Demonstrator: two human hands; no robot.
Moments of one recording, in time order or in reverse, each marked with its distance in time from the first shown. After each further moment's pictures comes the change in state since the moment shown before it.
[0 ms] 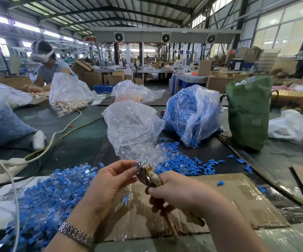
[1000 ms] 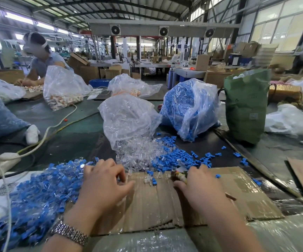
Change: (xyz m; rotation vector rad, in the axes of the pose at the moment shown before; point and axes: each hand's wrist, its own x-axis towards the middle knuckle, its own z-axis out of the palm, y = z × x) left_hand -0.002 -0.013 -0.005 1.475 0.196 0.225; right_hand 0.014 0.068 -0.013 -0.758 0.576 0.334
